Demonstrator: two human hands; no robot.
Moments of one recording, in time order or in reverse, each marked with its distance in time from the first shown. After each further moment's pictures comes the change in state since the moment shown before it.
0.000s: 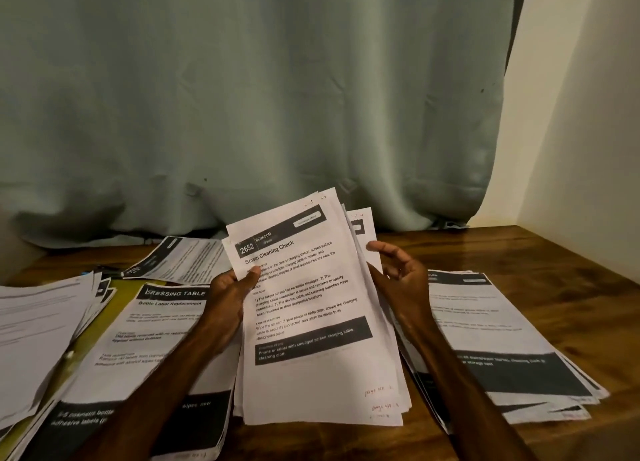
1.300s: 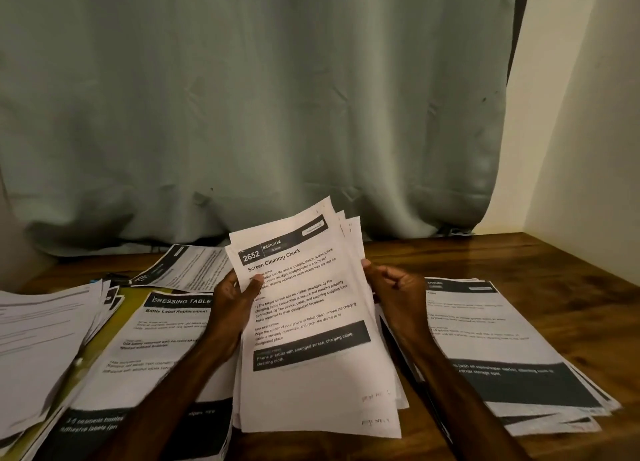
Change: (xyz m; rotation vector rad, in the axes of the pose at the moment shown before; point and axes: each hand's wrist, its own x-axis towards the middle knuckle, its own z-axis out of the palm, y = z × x) left_hand -0.002 0.002 0.000 0.127 0.047 0.148; right_hand -0.016 -0.018 0.016 -0.075 -0.018 0.087
